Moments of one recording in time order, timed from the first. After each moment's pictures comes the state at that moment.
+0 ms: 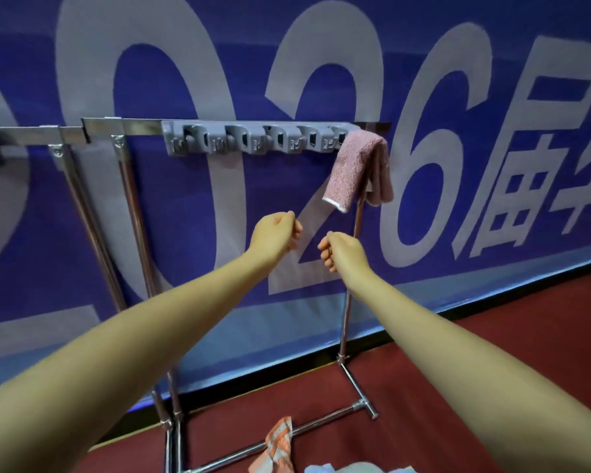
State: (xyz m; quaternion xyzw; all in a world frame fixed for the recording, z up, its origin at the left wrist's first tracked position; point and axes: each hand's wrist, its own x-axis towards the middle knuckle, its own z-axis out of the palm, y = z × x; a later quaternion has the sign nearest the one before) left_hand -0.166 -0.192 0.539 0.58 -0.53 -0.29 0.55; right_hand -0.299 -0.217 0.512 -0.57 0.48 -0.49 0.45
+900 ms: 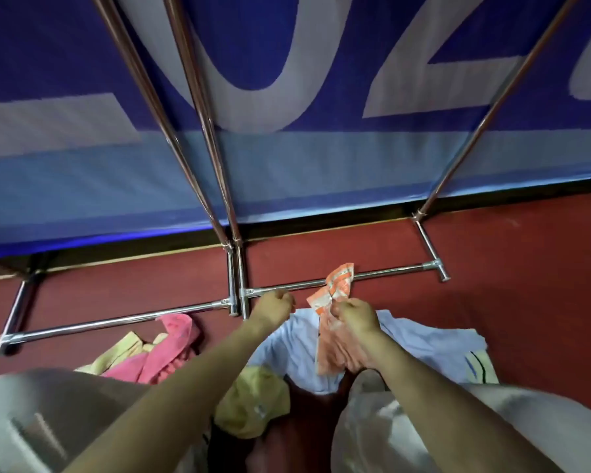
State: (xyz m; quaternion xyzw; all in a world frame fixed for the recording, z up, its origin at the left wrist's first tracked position) left_hand -0.038 -0.079 0.090 0.78 -0.32 -0.49 0.25; right_hand -0.211 -0.137 0.060 -0.50 0.68 -0.10 0.53
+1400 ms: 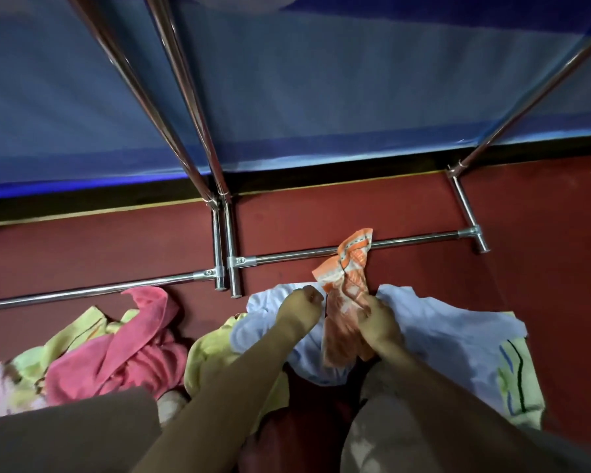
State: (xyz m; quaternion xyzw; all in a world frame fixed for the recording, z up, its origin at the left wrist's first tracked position) left_hand -0.065 -0.108 -0.068 0.76 -0.39 -0.50 0.14; right_hand -0.232 -0.153 -0.092 -0.65 0.68 0.07 0.34
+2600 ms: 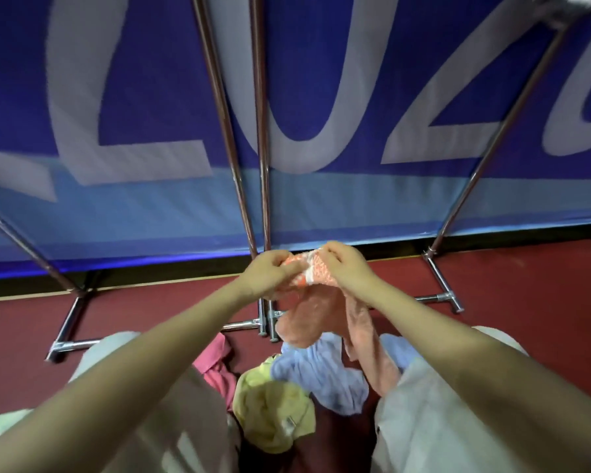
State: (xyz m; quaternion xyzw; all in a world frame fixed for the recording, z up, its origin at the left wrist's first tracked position) left_hand 0.026 -0.015 0.247 0.69 -0.47 -0.42 0.36; right_hand -0.132 -0.103 0.233 -0.79 0.39 -0.25 0.41
